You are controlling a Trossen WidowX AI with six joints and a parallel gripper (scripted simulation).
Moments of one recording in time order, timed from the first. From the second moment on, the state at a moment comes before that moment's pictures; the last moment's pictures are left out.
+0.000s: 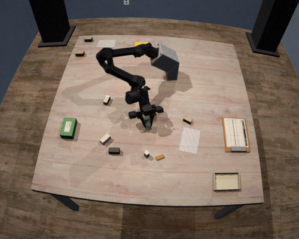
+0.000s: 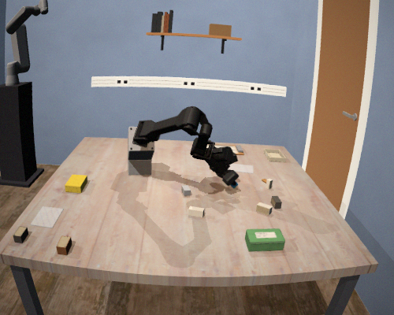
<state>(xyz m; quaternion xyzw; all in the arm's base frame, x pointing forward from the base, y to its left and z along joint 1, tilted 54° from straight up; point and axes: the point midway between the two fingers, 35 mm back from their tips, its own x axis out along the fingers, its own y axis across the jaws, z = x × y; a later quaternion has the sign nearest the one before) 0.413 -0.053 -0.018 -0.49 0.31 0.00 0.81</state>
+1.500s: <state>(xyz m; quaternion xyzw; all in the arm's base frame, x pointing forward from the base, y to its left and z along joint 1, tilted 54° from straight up) 0.414 -0.053 -0.017 -0.49 0.31 0.00 0.81</state>
